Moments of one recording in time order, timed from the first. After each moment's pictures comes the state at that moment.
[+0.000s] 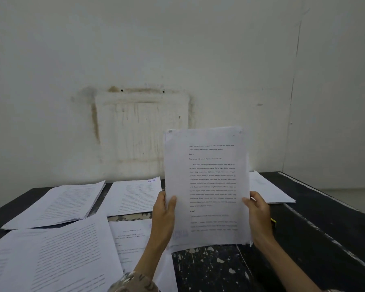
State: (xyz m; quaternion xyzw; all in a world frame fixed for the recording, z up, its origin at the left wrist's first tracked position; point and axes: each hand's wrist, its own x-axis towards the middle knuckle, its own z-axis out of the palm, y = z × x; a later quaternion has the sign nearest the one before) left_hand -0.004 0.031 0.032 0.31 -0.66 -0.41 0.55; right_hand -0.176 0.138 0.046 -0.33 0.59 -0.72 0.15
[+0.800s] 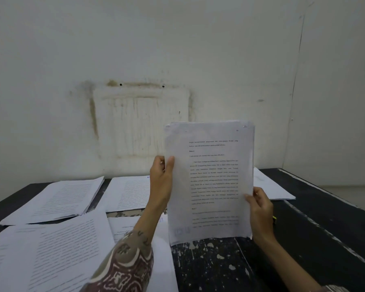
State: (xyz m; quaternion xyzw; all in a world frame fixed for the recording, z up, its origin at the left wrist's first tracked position) left_hand -0.012 0.011 0.103 0.27 -0.63 -0.42 0.59; right_hand -0.180 0.132 0.039 -0.36 0.56 -0.74 0.09
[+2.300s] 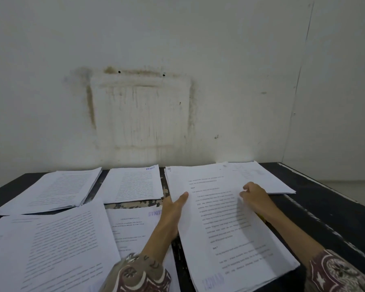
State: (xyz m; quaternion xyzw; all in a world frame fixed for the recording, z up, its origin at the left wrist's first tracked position) left_hand -0.025 0.018 0.017 0.33 -0.47 -0.70 0.43; right_hand -0.232 0.100 0.045 -0.42 0.83 -0.34 0.12
